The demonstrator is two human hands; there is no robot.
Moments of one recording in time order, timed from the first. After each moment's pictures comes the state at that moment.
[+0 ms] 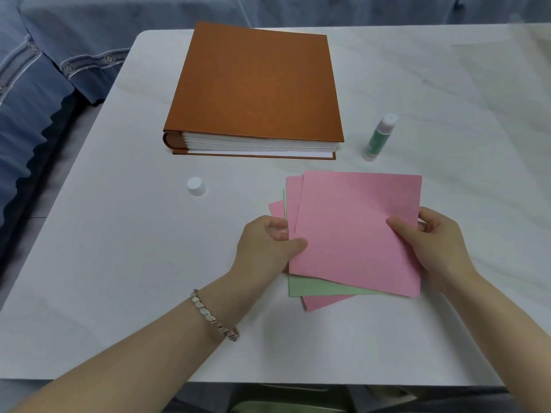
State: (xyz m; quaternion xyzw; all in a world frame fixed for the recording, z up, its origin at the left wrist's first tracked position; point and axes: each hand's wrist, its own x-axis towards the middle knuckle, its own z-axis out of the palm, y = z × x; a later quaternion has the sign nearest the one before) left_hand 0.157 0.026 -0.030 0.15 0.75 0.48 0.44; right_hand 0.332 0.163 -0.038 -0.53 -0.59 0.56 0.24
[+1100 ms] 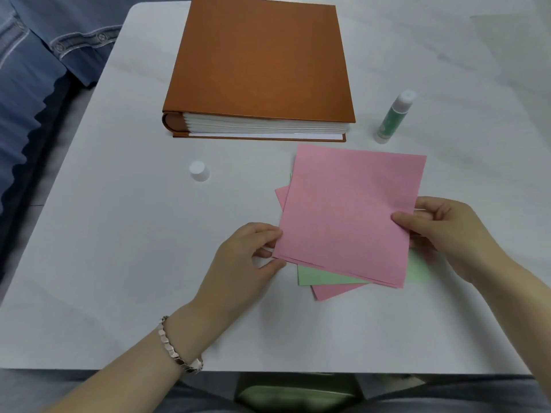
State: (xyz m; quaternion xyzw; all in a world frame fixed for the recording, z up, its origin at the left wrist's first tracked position) left_hand 0.138 -0.028 -0.059 0.47 0.76 0.41 0.22; right_hand 0.326 0.156 -0.019 -0.48 -0.57 0.65 0.15
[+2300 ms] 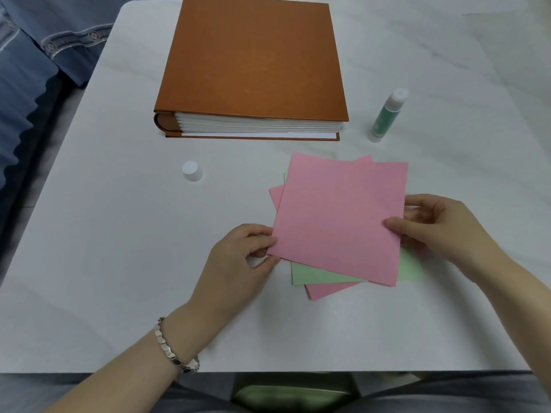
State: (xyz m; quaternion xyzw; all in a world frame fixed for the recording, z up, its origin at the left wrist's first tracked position) left_hand 0.142 -0.027 -0.059 0.45 0.77 0.40 0.20; right_hand 0.335 0.164 -0.023 -0.51 -0.65 0.55 0.10
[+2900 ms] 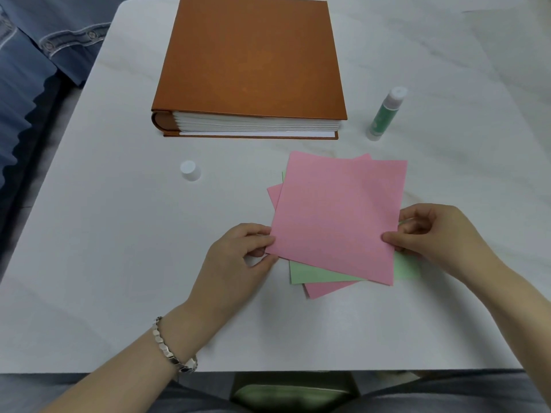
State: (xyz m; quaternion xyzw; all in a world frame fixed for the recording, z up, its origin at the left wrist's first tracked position) left_hand 0.142 -0.028 -0.061 0.44 0.78 0.40 0.20; right_hand 0.340 0.160 -0.031 -0.53 -0.70 0.48 0.06
